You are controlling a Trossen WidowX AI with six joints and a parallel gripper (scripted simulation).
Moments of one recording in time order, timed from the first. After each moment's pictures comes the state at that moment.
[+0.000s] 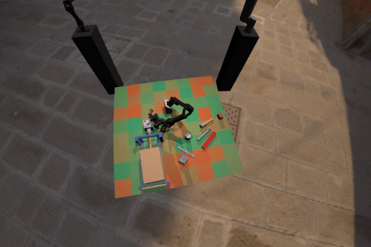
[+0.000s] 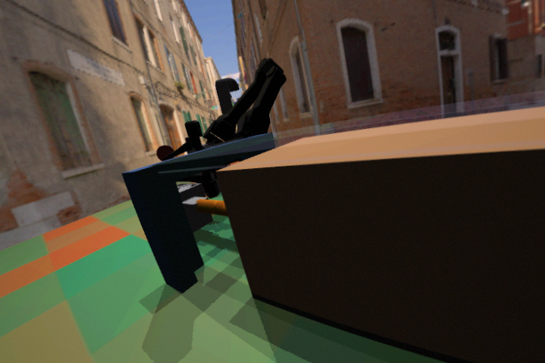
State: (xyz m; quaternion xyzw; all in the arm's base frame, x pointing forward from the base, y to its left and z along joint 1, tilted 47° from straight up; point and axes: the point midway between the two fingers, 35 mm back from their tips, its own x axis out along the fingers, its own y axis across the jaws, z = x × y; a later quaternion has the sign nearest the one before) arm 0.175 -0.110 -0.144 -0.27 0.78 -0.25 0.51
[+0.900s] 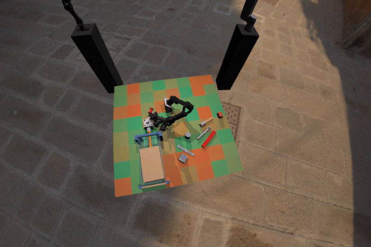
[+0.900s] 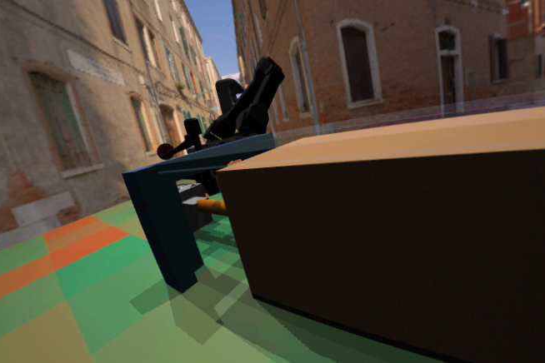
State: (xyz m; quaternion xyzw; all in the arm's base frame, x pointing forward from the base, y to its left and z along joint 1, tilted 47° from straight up) arm 0.174 -0.113 -0.140 -0.27 0.78 -0.25 0.51
